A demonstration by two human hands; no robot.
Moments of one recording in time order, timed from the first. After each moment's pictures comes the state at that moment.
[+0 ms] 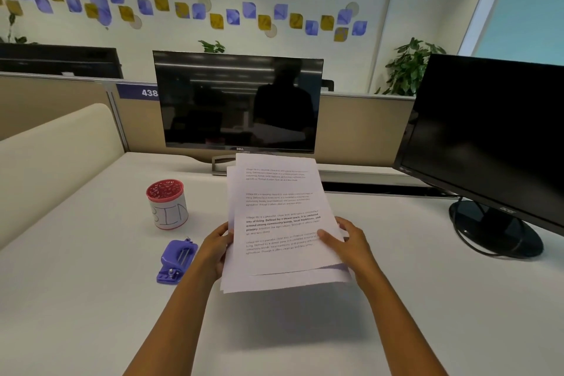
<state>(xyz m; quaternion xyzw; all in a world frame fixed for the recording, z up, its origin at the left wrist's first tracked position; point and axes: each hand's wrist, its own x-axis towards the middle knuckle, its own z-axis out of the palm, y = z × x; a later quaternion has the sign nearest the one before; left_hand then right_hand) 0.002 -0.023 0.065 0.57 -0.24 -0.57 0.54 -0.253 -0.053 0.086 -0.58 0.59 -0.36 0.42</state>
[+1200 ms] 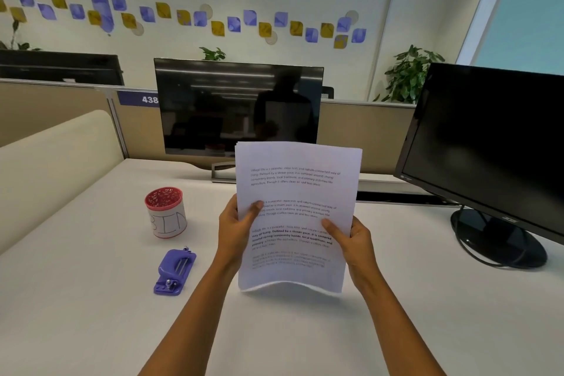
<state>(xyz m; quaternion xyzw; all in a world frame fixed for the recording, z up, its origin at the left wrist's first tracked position) -0.042 -0.024 0.121 0.47 -0.42 -0.38 0.67 -0.243 -0.051 0.108 -0.53 0.43 -0.55 0.49</state>
